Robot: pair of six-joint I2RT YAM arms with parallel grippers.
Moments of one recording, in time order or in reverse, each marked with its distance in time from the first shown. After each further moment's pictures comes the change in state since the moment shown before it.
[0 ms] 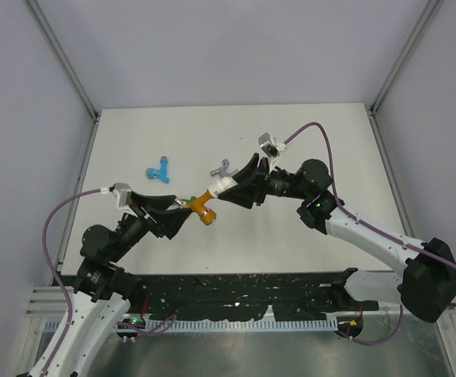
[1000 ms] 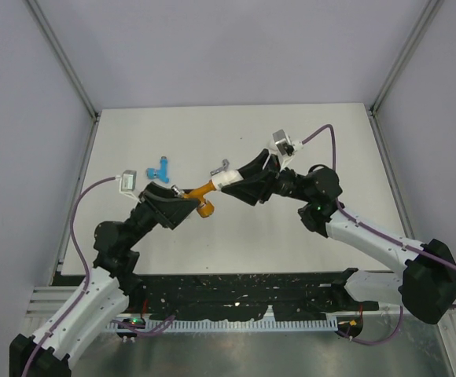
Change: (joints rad) left arm -0.069 0.245 -0.177 0.723 0.042 -0.573; right arm 0.000 -0.022 -0.052 0.272 0.066 0.140
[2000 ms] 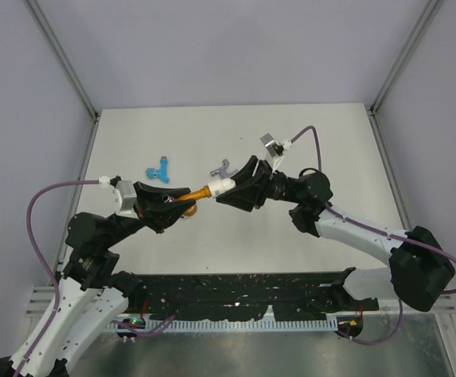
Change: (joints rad) left arm -0.039 -0.063 0.367 -0.512 0.147 0.817; right arm 0.038 0.076 -0.012 0.158 -0.032 0.212
